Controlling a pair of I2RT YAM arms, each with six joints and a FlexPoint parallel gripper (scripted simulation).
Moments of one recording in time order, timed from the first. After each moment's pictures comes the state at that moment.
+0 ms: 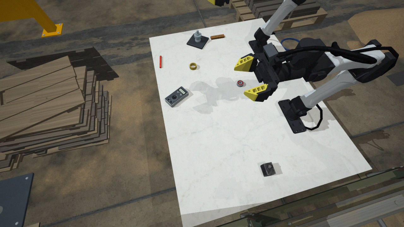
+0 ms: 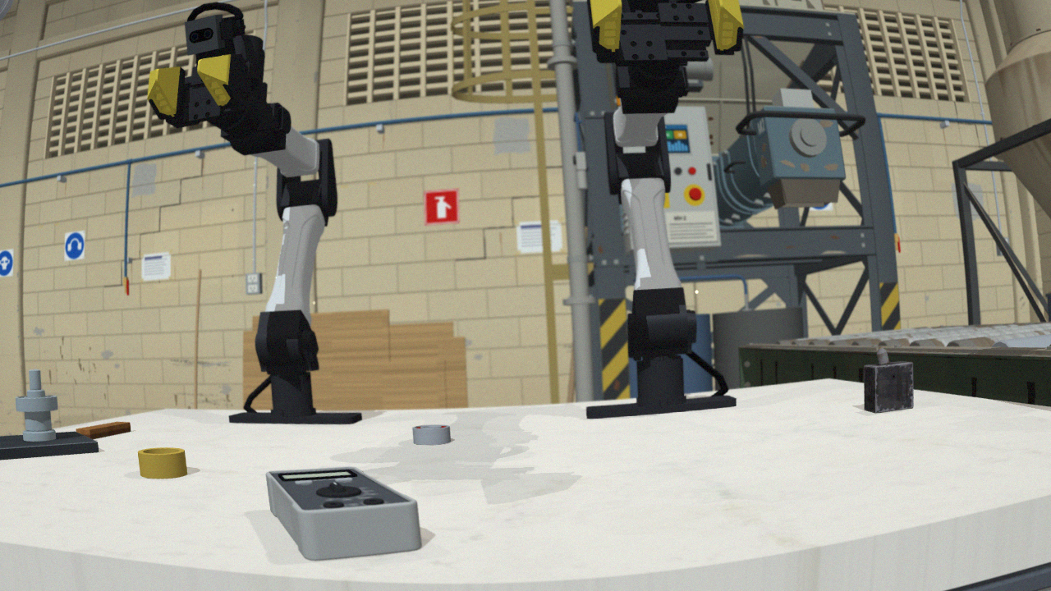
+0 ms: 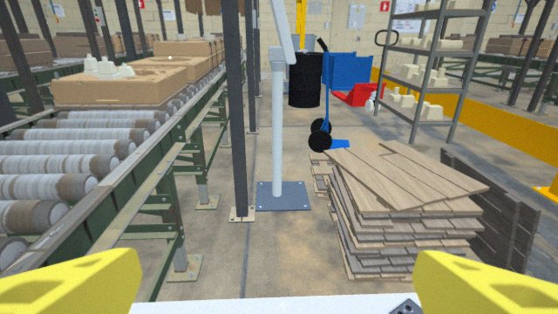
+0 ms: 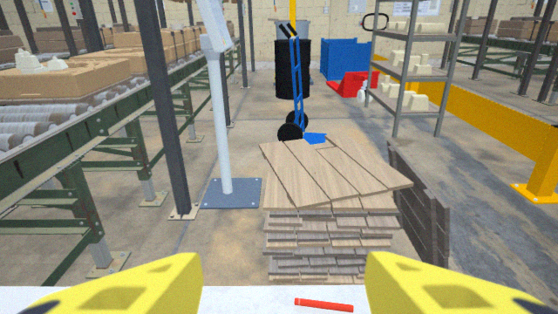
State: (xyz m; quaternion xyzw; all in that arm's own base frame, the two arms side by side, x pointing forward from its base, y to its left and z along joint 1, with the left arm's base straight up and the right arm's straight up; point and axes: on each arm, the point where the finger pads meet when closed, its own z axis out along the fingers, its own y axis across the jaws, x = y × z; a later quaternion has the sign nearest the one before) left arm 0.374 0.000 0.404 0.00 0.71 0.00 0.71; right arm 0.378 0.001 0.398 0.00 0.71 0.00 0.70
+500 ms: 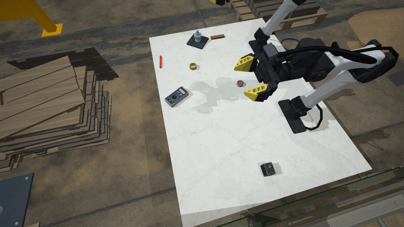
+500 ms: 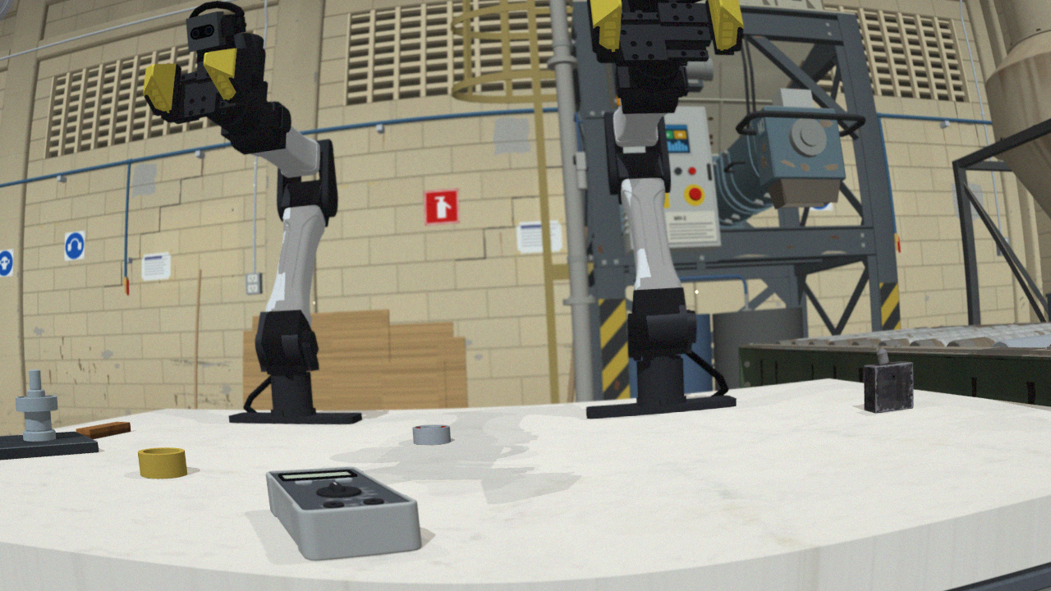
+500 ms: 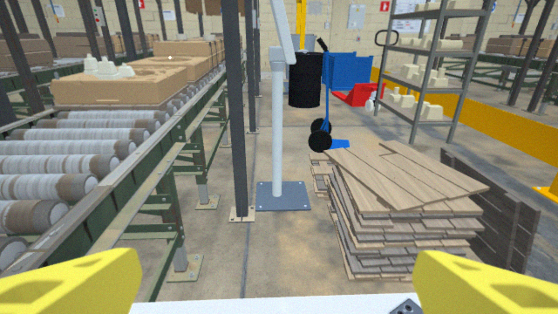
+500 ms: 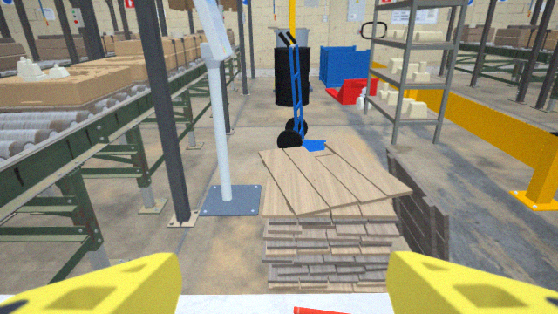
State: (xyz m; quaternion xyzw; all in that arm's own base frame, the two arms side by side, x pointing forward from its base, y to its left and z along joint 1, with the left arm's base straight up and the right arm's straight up) left arm 0.374 0.000 0.404 0.00 0.71 0.00 0.71; right arm 0.376 0.000 0.406 0.00 0.70 0.00 0.71
